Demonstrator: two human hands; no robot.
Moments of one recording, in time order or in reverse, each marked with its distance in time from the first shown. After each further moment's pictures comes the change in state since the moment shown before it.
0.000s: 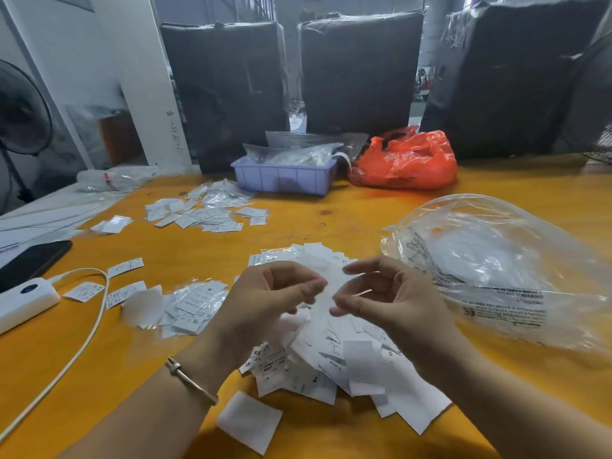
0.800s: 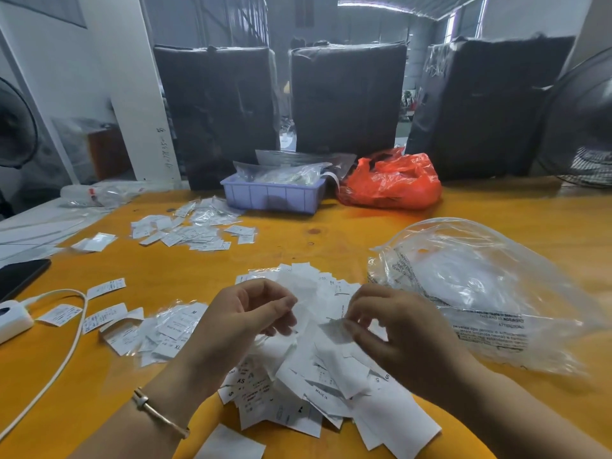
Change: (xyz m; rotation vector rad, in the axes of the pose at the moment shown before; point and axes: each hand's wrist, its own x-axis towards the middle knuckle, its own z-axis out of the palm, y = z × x) left_hand 0.003 -0.007 -0.009 -0.054 0.051 0.011; right_hand -0.002 -0.013 -0.022 -0.923 -0.076 -0.397
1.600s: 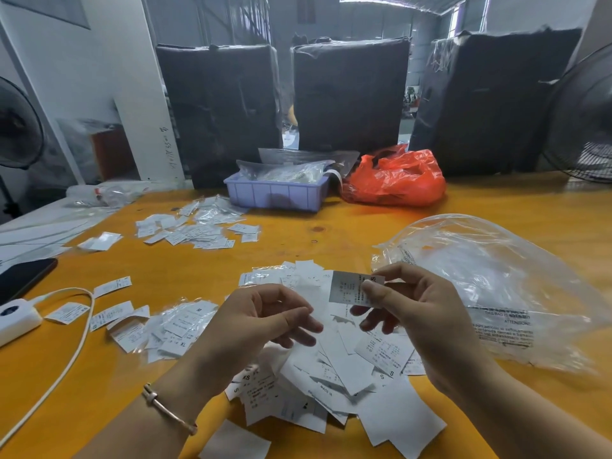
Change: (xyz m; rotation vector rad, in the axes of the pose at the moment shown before) left_hand -0.004 0.008 0.003 -0.005 -0.170 -0.045; right_hand 0.004 0.007 0.006 0.998 0.258 0.448
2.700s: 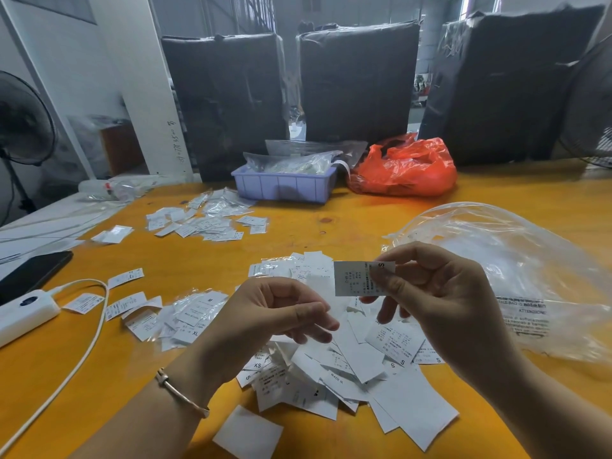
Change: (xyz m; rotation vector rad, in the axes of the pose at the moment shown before) left_hand -0.004 0.004 -0.003 -0.053 -0.146 0.055; right_hand -0.011 -0.020 0.007 -0.104 -0.061 -0.289
